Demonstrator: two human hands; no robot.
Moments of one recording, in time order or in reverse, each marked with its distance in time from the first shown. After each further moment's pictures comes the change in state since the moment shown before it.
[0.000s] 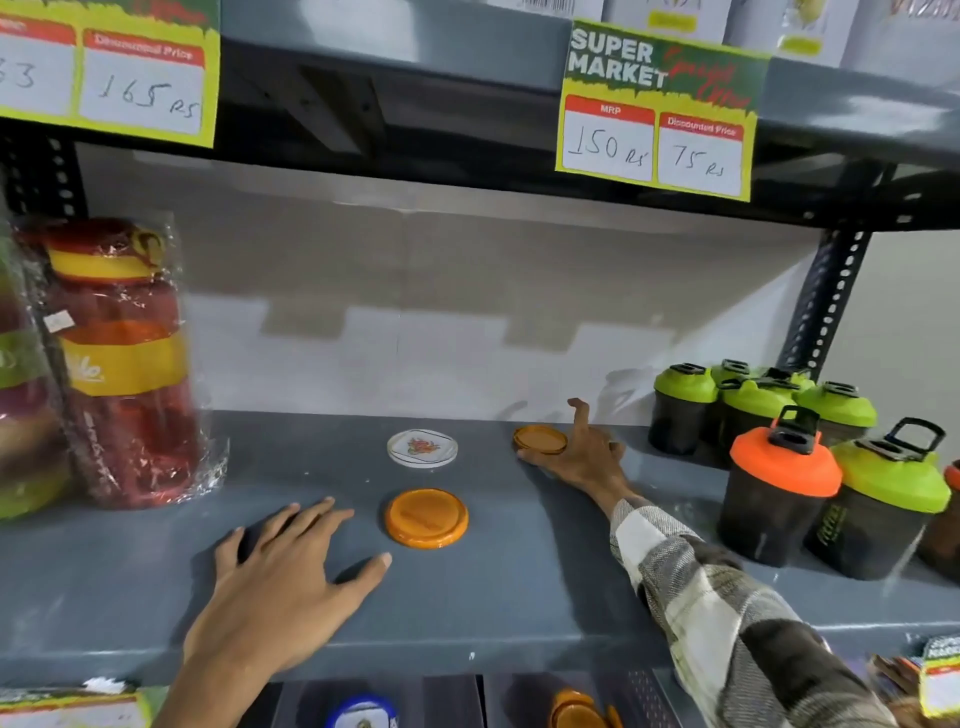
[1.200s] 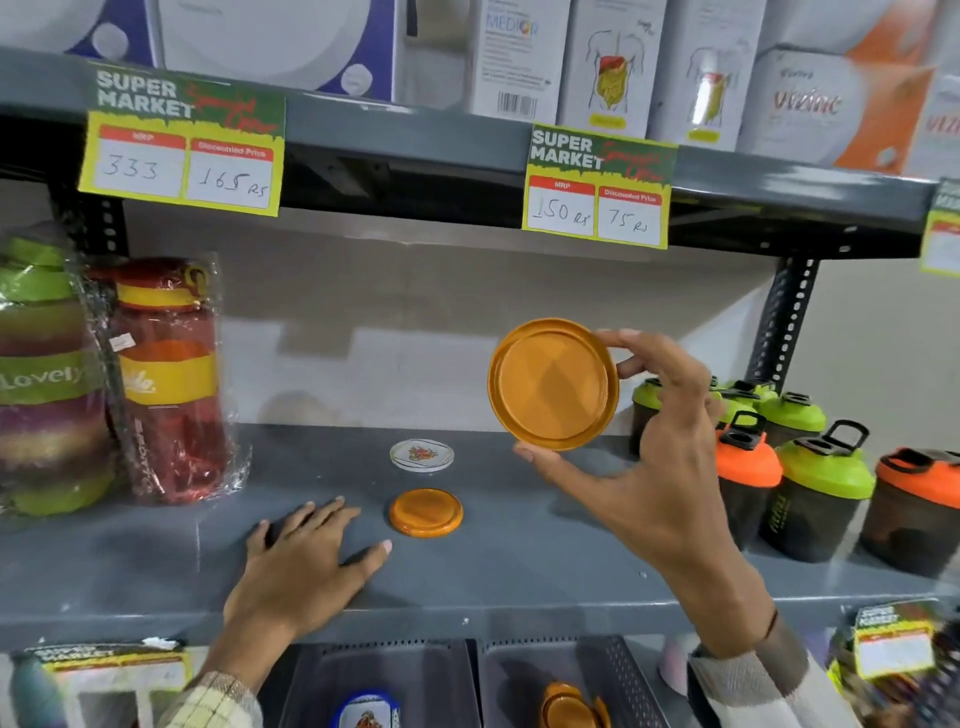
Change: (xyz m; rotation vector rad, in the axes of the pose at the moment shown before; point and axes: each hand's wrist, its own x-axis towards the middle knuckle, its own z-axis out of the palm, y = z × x) left_hand -0.004 -0.005 0.000 -0.037 -0.011 0.045; right_hand -0.212 -0.107 -0.152 0.193 0.610 -0.792
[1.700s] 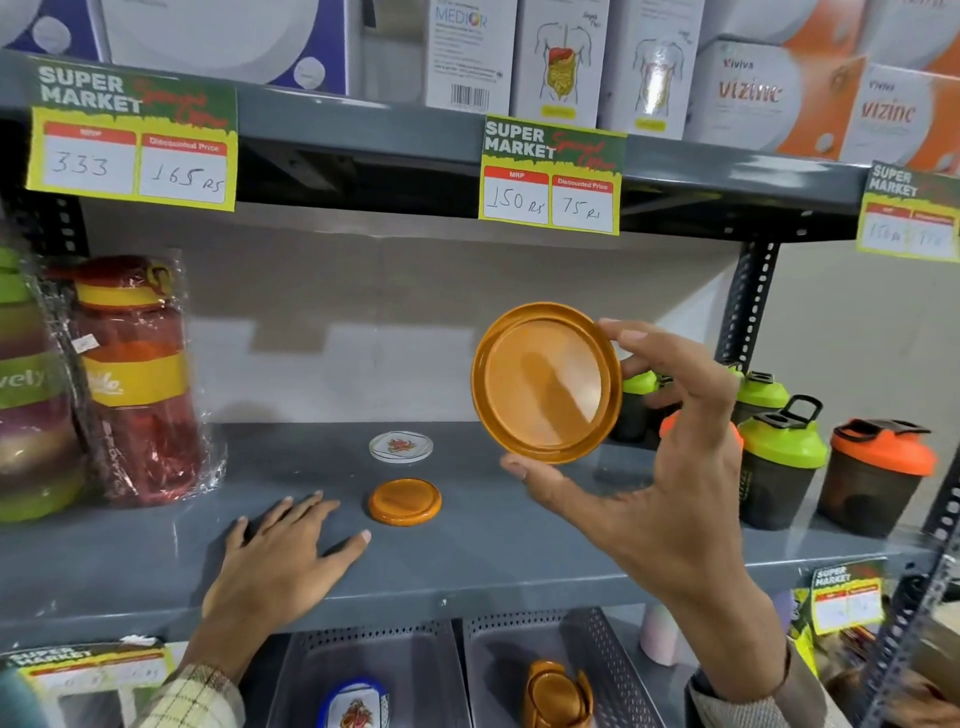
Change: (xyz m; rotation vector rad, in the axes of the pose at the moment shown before) left_hand 0.001 0.001 0.000 0.022 -0.023 -0.011; right_hand -0.011 -0.032 -0.036 0.055 0.088 -0.083
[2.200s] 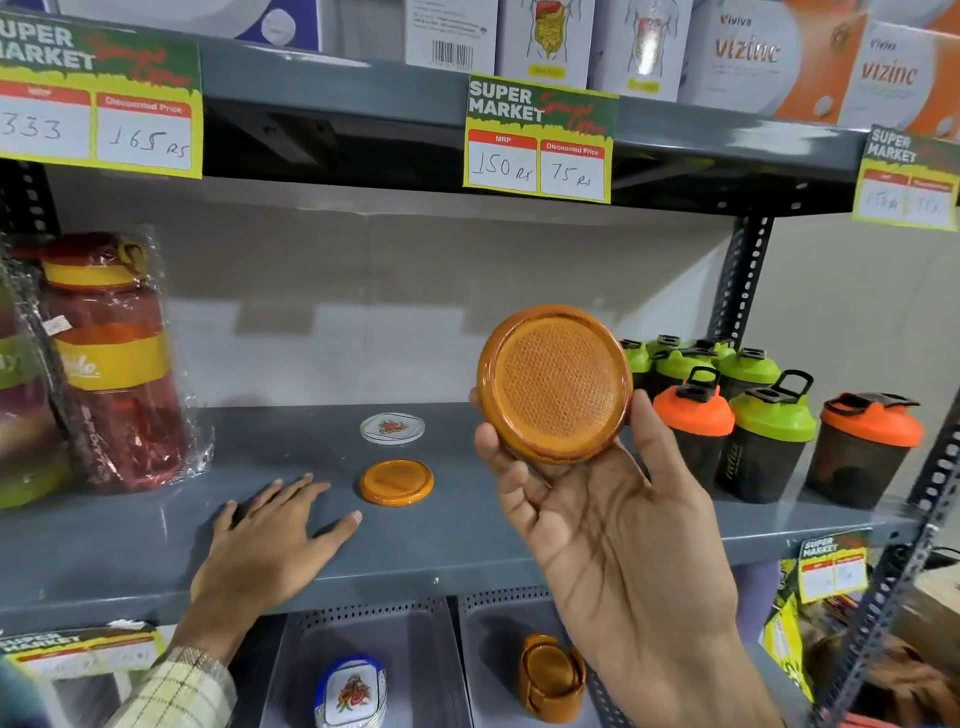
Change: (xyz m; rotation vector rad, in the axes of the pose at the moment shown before) left_hand 0.000 -0.002 0.001 -0.026 0.014 0.006; right_hand -0.014 -0.052 0.009 1.695 0.097 1.241
